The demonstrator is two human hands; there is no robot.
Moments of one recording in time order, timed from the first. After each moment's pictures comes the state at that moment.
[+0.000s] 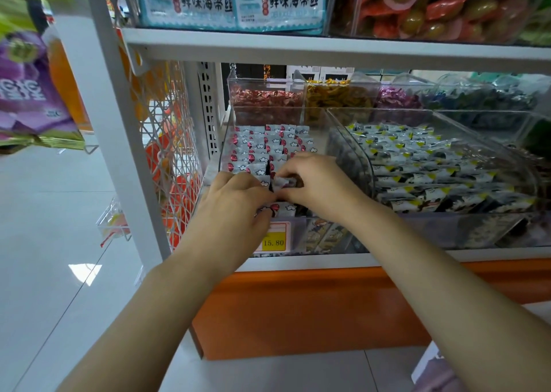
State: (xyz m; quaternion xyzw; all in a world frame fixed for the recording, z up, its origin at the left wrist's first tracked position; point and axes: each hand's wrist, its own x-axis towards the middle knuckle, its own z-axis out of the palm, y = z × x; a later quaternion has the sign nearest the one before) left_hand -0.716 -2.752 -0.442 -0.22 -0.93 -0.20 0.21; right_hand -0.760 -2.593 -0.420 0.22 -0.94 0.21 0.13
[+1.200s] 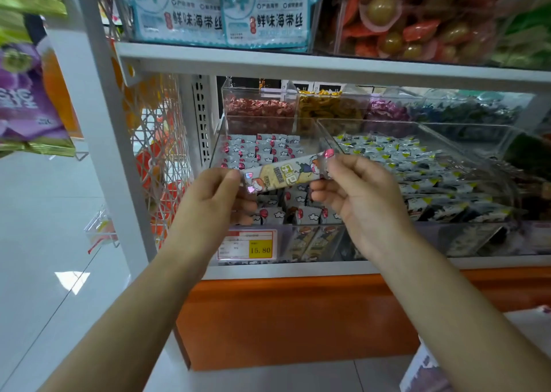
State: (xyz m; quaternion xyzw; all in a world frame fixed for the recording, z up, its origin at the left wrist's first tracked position) left_hand -0.707 -2.741 -0.422 -0.04 -0.72 -0.69 0.08; right_hand -0.704 -2.566 -0.407 0.01 -0.59 0.80 0.13
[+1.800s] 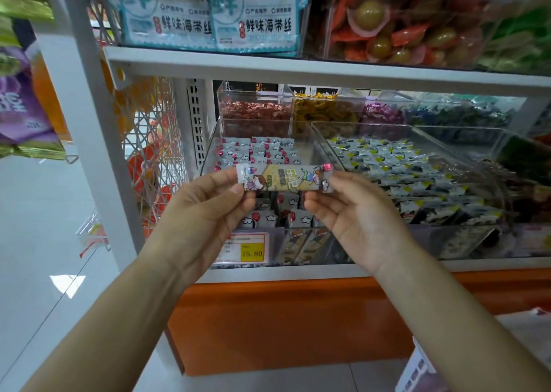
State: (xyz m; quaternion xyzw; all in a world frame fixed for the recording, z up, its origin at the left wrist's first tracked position) left_hand -0.704 -2.739 -0.417 -0.04 -0.49 -0.87 -0.03; right_hand -0.701 -2.556 -0.413 -0.01 -0.47 0.88 0.04
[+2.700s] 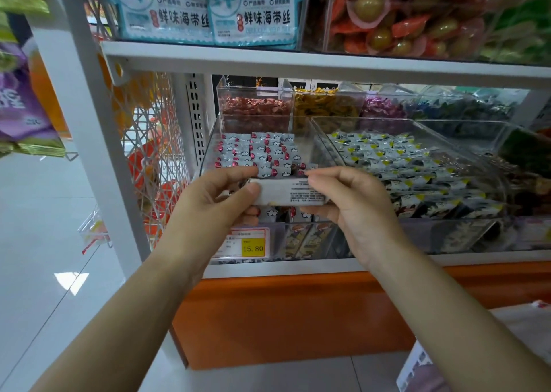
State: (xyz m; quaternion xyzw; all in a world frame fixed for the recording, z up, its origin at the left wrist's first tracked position) left_hand -0.701 -2.737 -0.424 -0.10 -0.68 -0.73 0.05; right_hand -0.701 -2.560 -0.420 0.03 -0.66 0.74 0.11
